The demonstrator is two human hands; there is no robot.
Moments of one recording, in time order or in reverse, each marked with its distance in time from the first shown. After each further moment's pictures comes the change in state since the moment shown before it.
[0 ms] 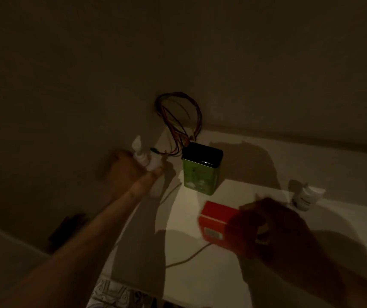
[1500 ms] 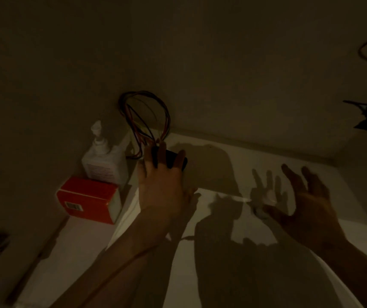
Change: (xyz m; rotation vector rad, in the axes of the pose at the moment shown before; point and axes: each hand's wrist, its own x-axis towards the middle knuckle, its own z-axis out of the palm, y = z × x) left_hand -0.052 0.087 0.090 0.362 -0.104 0.517; right_hand 0.037 0.120 -0.080 -0.495 0.320 0.264
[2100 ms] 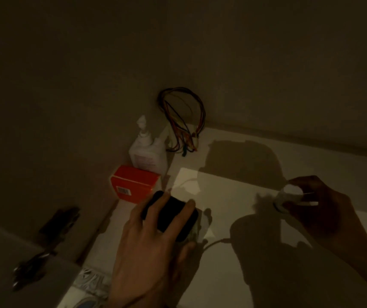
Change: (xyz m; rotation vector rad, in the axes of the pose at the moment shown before) left_hand -0.152 -0.065 -0.048 -0.069 0.059 0.099; right_hand -0.018 -0.046 0.019 0.485 -0.058 -0.106
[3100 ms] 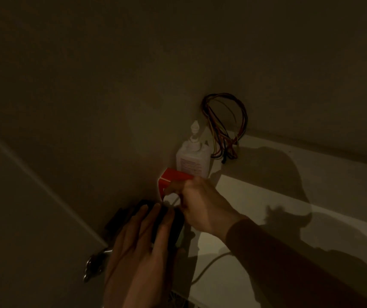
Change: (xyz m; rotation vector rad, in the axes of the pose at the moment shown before) left_hand -0.029 -0.063 -0.039 0.211 -0.056 -0.241; right_hand 0.015 -0.231 0.177 -0.041 -0.622 -0.474
